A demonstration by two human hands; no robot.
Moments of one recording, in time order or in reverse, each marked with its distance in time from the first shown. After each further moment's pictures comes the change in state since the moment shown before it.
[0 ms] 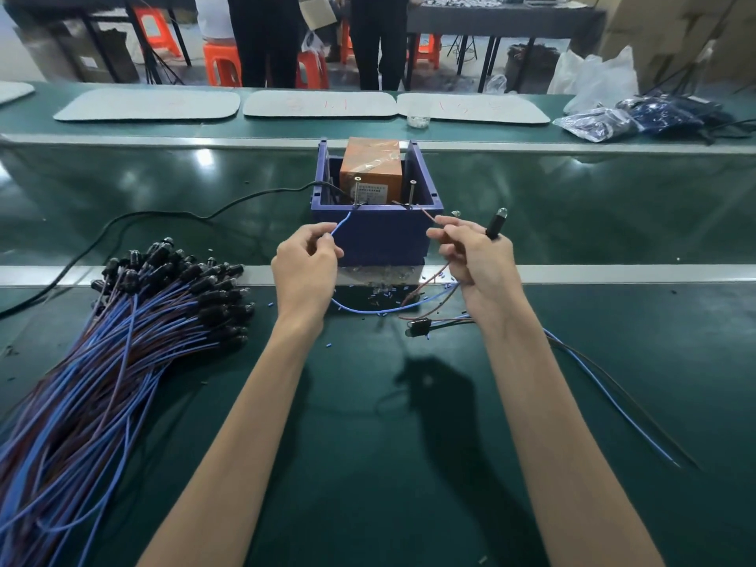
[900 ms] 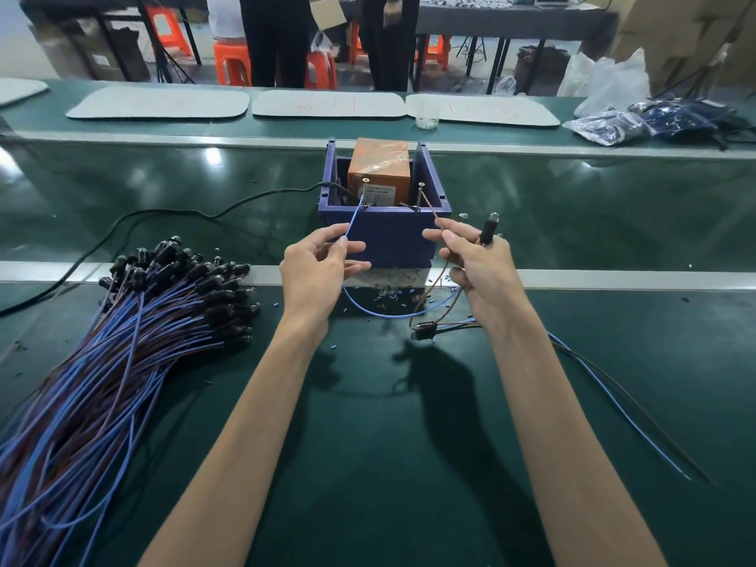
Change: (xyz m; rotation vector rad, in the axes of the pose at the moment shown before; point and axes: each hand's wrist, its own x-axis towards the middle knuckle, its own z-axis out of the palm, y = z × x) left_hand -0.002 -0.001 -0.002 -0.144 -0.108 -0.046; right_hand 0.009 0.009 -0.005 -0.186 -0.091 -0.028
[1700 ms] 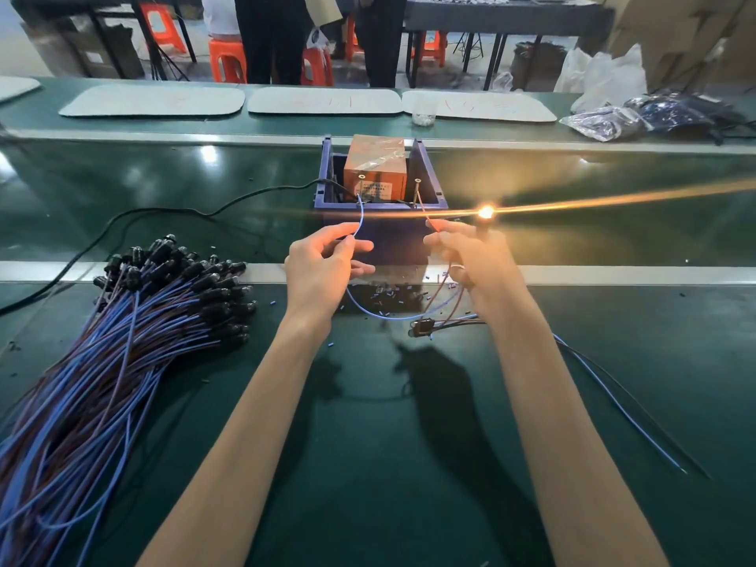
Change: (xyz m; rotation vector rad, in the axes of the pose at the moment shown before) left_hand -0.009 0.008 0.005 0.054 -0.038 0.017; right_hand -0.005 -0.008 0.001 -0.107 0.011 0.017
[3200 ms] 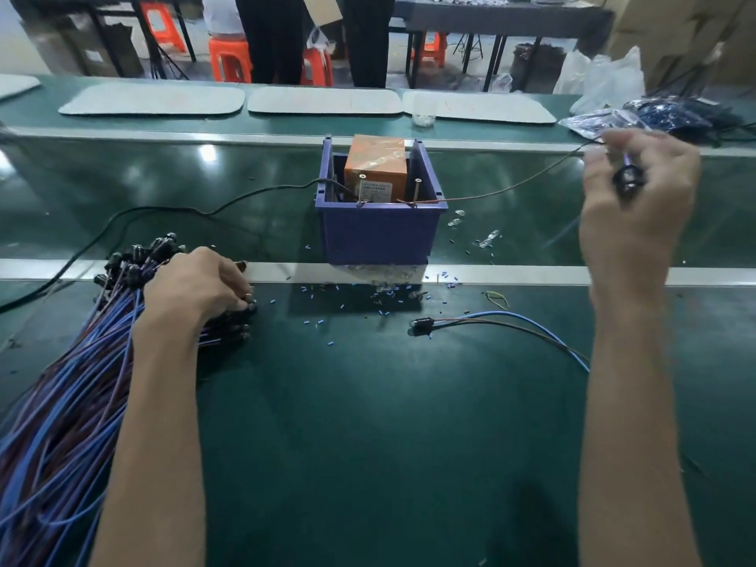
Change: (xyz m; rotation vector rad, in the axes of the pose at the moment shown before) left_hand 0.020 0.020 -0.117 1.118 -0.062 -0.265; right_hand -0.030 -0.067 -0.062 -0.504 0.611 -0.688
